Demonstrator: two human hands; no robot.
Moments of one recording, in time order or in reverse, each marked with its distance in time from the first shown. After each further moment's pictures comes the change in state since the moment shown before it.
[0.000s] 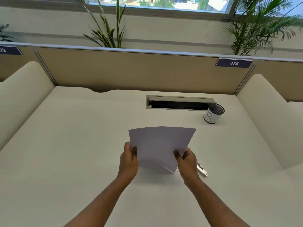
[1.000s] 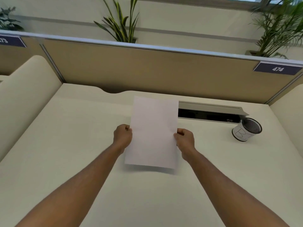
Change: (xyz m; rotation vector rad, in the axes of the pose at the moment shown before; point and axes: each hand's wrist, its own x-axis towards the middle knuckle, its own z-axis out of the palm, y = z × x) left_hand 0.235 -0.023 -0.065 0.238 0.055 -0.329; right_hand 0.175 -0.037 0.141 -0.213 -0.028 0.214
